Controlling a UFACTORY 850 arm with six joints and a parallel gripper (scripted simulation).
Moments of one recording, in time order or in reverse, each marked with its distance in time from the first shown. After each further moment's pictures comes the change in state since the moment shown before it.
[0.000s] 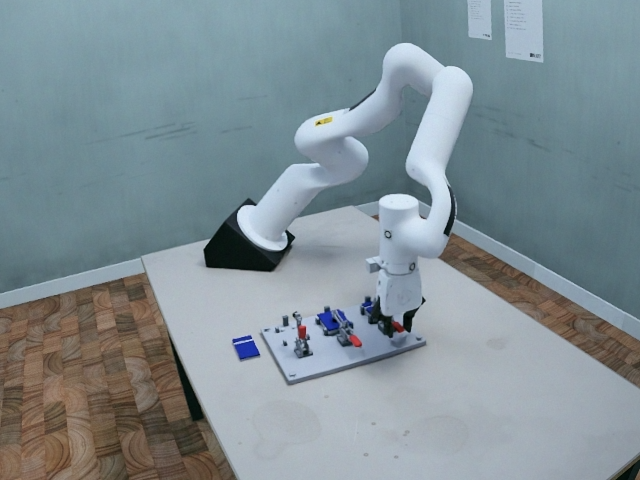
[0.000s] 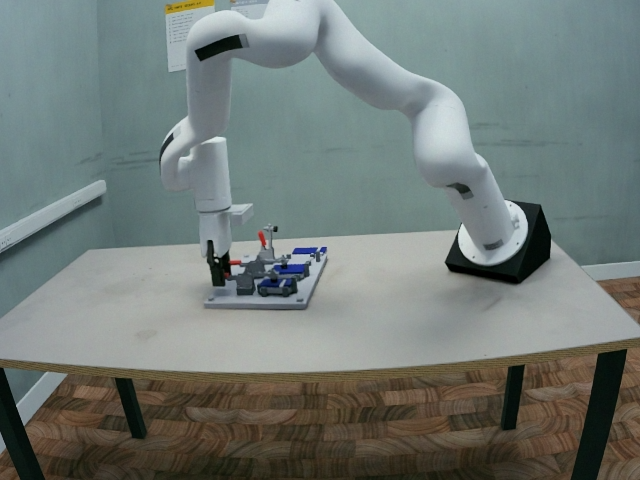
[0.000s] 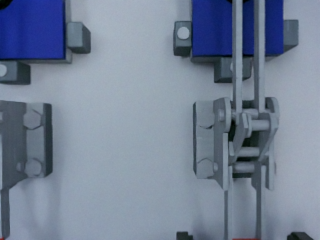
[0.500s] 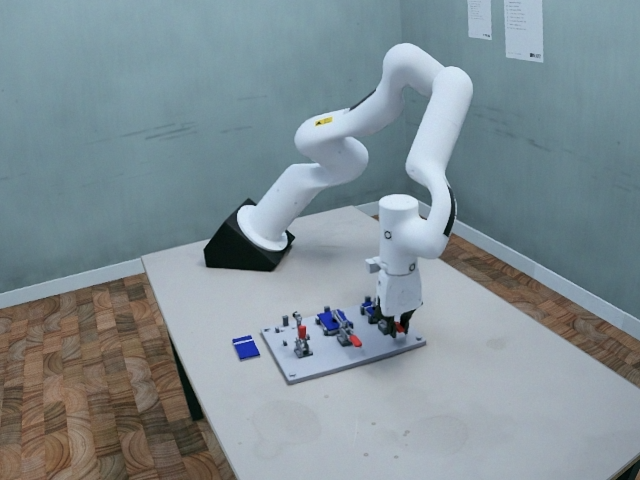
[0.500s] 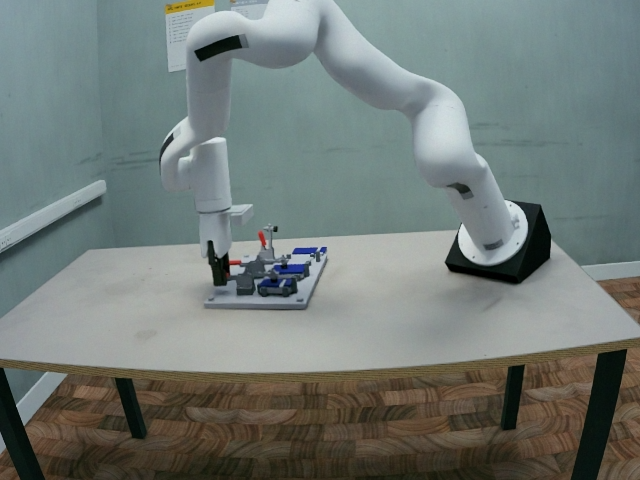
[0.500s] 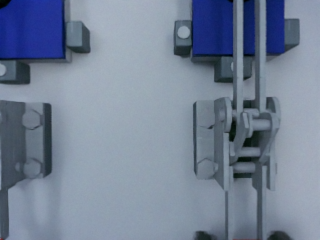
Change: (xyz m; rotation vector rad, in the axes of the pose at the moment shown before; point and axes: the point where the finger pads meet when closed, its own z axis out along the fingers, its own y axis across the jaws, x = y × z) arm 0.000 0.000 0.001 0.000 0.000 0.000
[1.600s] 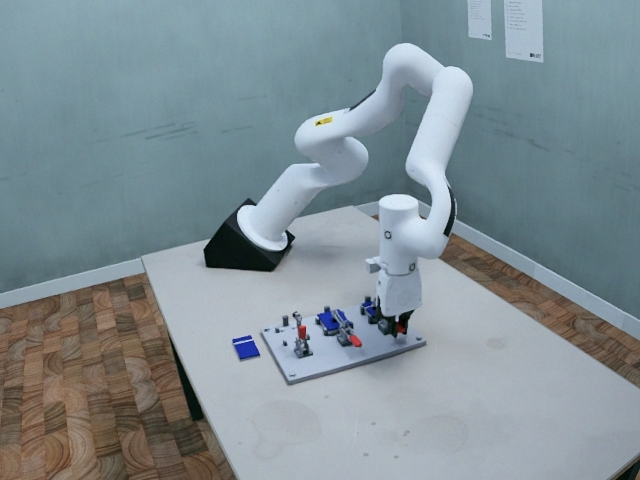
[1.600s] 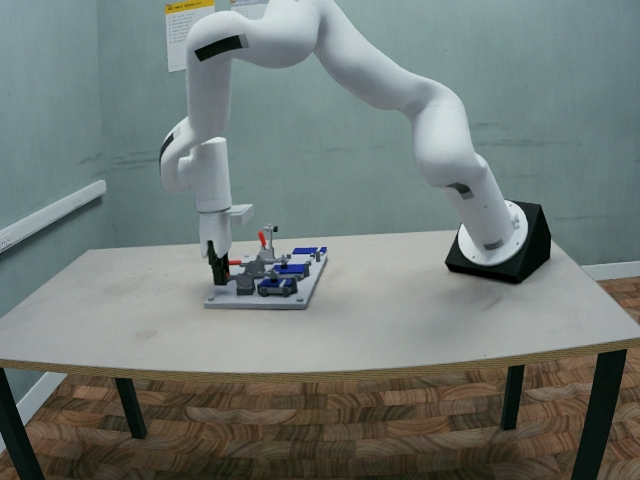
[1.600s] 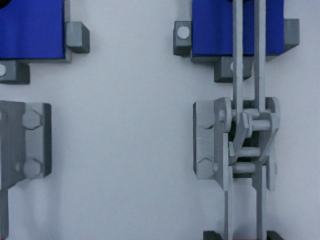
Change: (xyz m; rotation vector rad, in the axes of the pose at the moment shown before) arm 0.000 0.000 0.000 0.000 0.000 0.000
